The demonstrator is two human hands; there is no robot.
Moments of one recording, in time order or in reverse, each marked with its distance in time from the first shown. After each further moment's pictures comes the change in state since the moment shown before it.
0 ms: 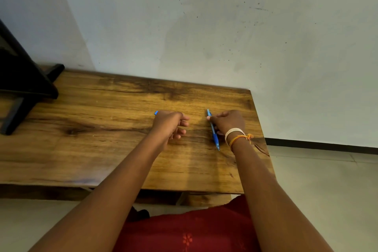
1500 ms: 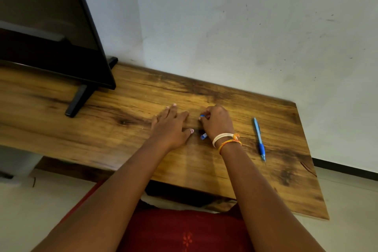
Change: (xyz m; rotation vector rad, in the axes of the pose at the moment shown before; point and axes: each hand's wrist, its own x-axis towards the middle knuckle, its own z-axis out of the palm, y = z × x) left_hand 0.016 -0.039 -0.103 1.165 0.121 0.324; right_hand -0.048 -0.044 0.110 -0.493 -0.144 -0.581
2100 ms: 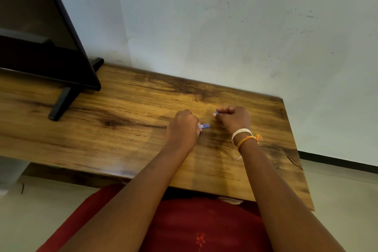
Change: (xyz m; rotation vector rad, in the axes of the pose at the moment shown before) left_hand 0.004 0.064 0.022 -0.105 0.323 0.112; right_hand 0.005 0.055 -0.042 0.551 0.084 0.367
